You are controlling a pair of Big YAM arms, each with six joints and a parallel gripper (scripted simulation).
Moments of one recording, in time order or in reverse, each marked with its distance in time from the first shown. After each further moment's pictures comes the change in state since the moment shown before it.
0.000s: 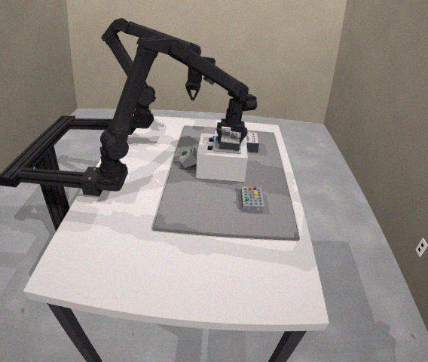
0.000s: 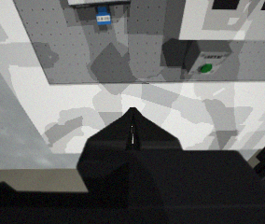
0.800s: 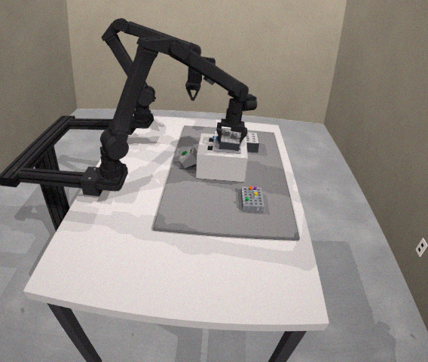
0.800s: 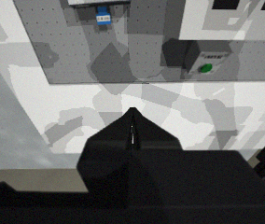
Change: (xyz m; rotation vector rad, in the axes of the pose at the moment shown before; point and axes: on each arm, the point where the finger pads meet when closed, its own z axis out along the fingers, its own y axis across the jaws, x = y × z) left arm 0.000 0.000 0.000 0.000 0.001 0.000; right arm 0.000 0.000 0.000 0.000 0.000 0.000
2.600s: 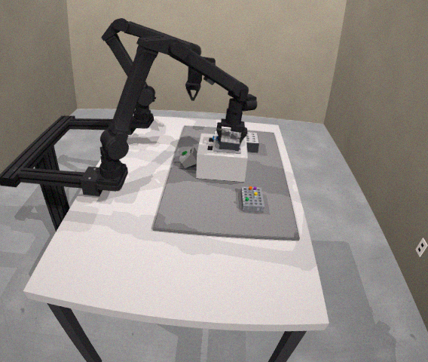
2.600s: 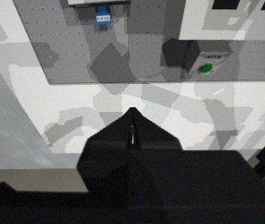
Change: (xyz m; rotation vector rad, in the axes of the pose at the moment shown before) left arm 0.000 0.000 0.000 0.000 0.001 0.000; right arm 0.000 0.000 0.000 0.000 0.000 0.000
